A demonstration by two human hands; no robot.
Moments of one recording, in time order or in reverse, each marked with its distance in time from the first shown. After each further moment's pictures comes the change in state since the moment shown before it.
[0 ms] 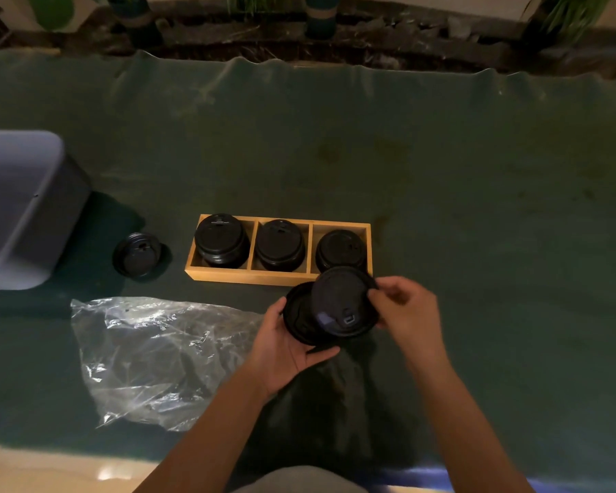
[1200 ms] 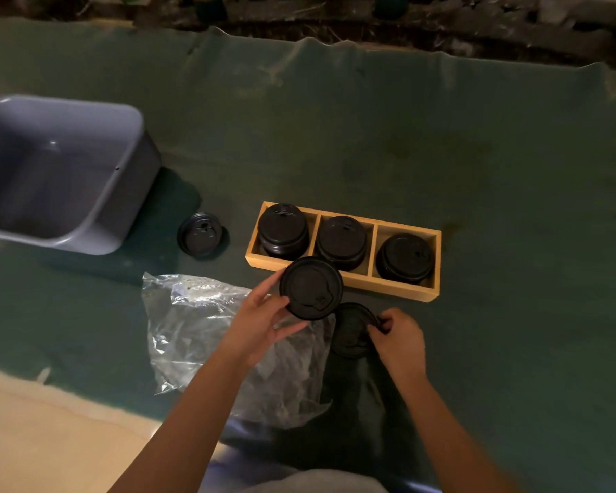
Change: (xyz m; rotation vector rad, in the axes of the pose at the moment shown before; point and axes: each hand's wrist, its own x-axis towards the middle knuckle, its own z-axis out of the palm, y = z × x) left_hand -0.046 0.072 -0.056 0.286 0.328 0.386; right_hand 0.002 0.061 0.091 -0.629 -0.183 0.059
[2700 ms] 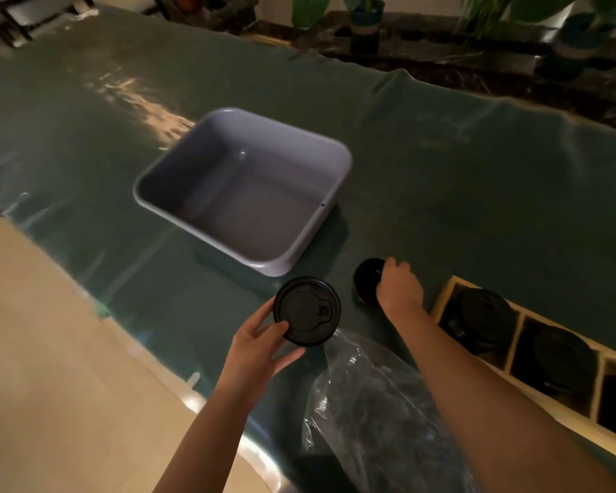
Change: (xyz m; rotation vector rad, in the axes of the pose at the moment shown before) left_hand -0.033 0.098 -0.225 -0.200 0.393 0.207; right_hand 0.076 -0.309 0.169 -0.550 -0.123 -0.400
